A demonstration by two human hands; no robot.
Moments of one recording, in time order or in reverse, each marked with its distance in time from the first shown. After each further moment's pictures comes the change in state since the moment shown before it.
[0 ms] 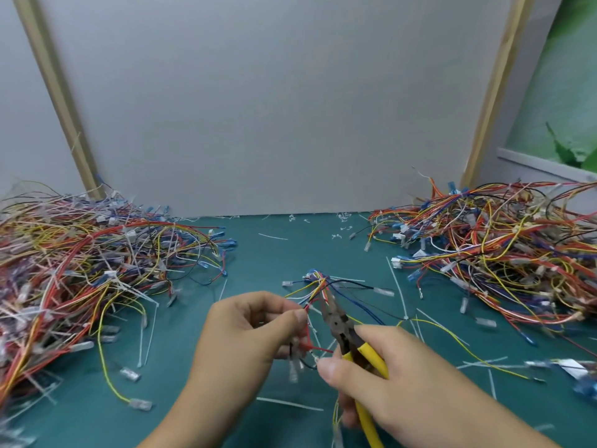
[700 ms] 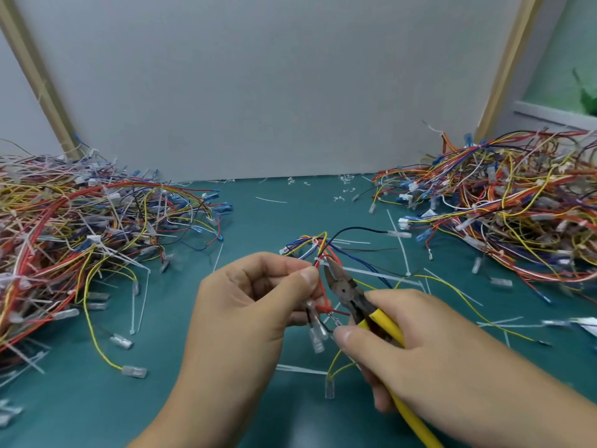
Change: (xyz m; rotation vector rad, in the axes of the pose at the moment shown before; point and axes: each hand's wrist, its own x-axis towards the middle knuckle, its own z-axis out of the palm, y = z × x) left_hand -0.016 0.006 0.010 -0.175 0.009 0.078; right_hand -0.004 -0.001 0.001 -0.213 0.027 0.061
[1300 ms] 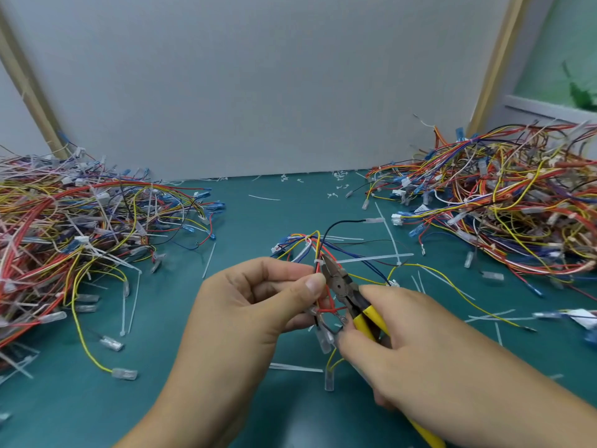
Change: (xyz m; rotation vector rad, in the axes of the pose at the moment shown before) left_hand -0.001 -0.002 0.002 -0.012 -0.072 -0.110; right_hand 0.000 0.000 0.002 -0.088 0.064 -0.007
